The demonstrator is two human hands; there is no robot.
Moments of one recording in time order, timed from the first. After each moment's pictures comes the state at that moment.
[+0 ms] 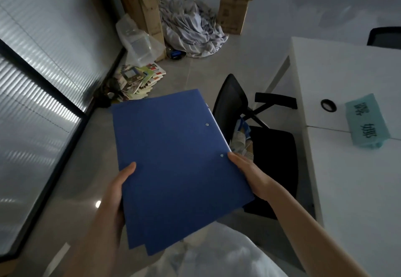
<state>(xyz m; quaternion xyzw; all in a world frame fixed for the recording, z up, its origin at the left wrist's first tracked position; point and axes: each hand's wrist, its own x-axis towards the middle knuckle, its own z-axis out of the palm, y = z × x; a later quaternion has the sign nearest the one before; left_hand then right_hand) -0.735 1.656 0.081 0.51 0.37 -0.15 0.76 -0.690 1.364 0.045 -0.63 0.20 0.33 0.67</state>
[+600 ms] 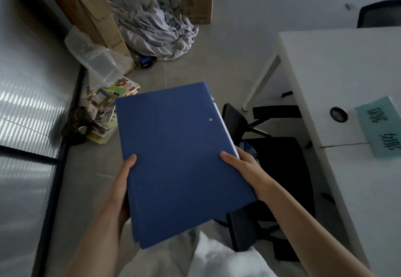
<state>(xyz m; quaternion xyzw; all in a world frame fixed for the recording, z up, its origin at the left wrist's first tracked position) -0.452 1.664 0.071 0.56 0.32 -0.26 0.72 -0.487 1.395 0.051 -0.58 0.25 0.20 0.74</state>
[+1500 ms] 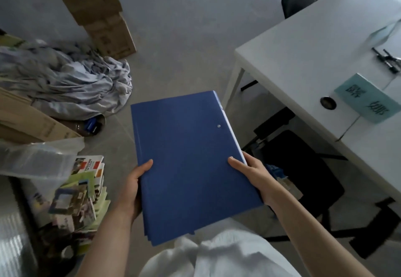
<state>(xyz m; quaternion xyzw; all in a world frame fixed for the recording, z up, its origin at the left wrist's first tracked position) -0.052 1.664 0.062 0.60 0.15 -0.49 0.62 -0.247 1.463 0.046 -0.51 0.44 -0.03 0.74</state>
